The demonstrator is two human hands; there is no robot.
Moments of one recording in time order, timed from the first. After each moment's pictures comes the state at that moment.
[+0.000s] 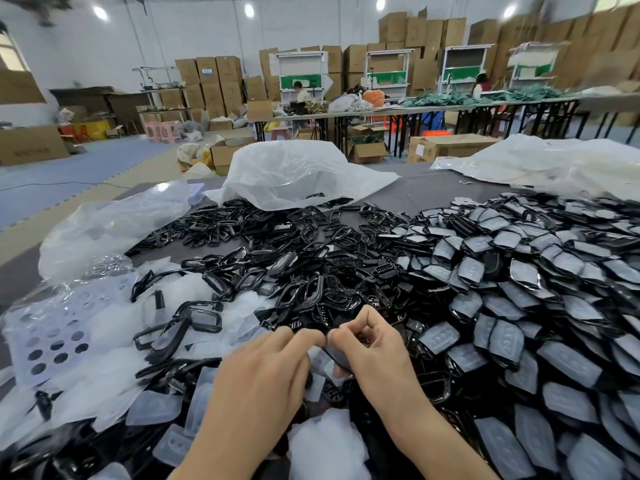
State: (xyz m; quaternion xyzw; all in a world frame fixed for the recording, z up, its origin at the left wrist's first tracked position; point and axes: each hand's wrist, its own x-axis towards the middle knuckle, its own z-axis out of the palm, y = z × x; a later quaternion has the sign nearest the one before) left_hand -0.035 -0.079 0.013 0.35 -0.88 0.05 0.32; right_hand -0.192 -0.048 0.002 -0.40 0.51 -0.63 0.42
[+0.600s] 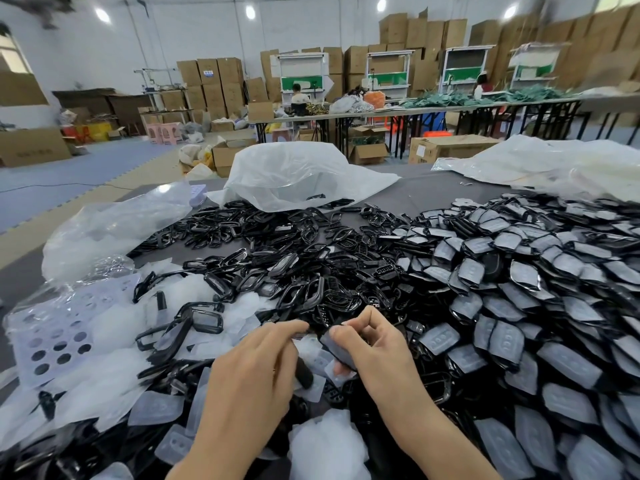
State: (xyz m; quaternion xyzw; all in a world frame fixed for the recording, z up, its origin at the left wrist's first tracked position) left_hand -0.031 -0.085 0.003 0.40 -0.82 -0.04 0.41; right_hand -0.195 -0.047 0.000 -0.39 0.51 -0.63 0.44
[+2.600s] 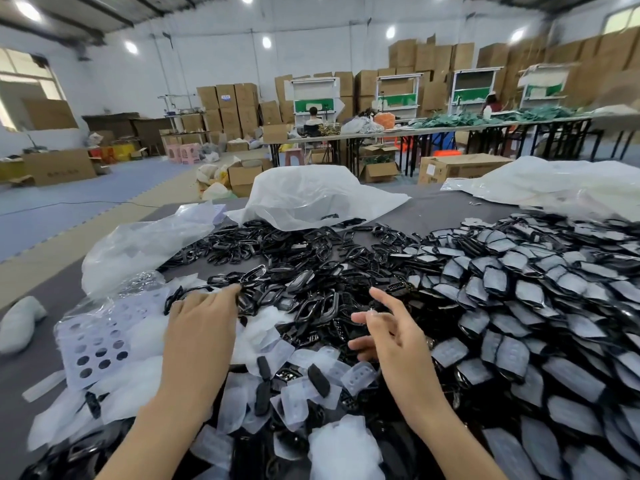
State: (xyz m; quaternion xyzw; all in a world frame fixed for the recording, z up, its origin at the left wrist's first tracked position) left_hand 0.024 -0.139 0.042 0.53 -0.76 0.16 0.34; right_hand -0.205 -0.052 0.008 -0.45 0.54 -0.64 0.32
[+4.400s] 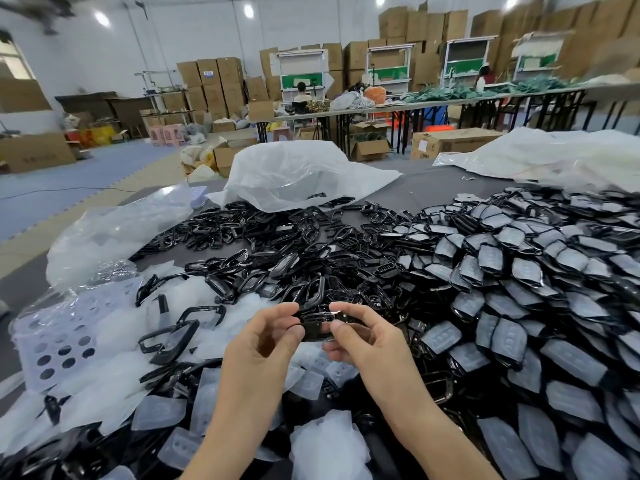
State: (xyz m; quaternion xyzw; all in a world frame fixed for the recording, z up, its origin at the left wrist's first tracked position) left_hand -0.046 -0.090 0.007 0.42 -0.61 -0.44 0.51; right_hand -0.197 -0.053 -0.005 -0.38 0.47 -0.65 0.45
